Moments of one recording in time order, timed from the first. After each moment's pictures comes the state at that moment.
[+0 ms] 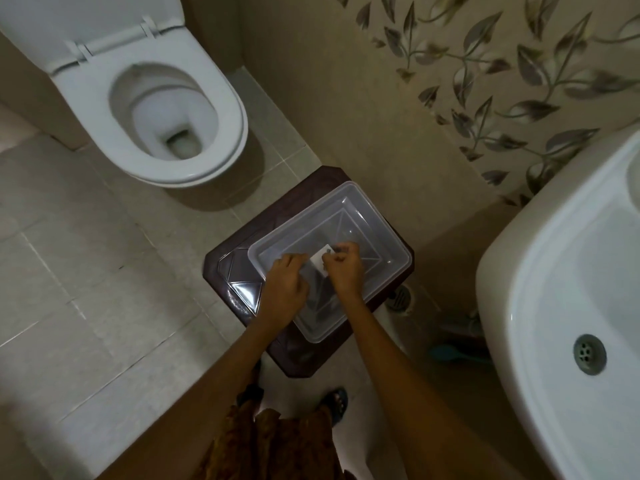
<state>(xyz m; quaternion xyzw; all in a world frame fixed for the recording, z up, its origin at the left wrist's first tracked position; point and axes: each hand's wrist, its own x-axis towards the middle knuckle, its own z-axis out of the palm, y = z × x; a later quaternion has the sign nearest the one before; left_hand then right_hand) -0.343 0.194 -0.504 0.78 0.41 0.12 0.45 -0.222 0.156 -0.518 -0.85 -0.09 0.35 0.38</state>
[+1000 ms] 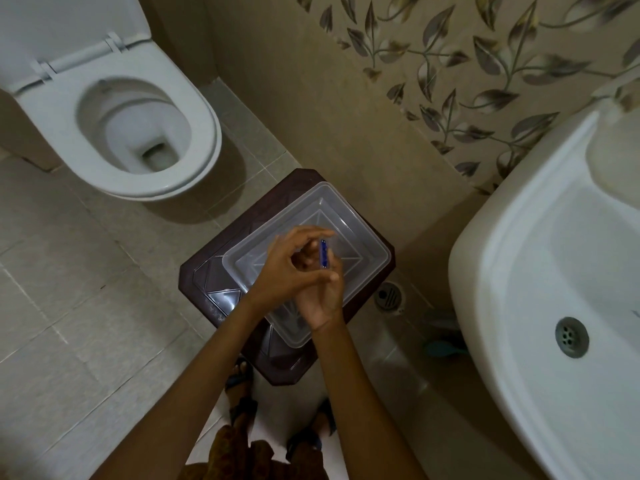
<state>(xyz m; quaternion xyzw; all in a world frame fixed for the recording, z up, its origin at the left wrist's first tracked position) -0.305 0.211 -0.444 0.72 0.25 0.17 0.63 -0.247 0.140 -0.477 -0.28 0.14 0.56 0.77</state>
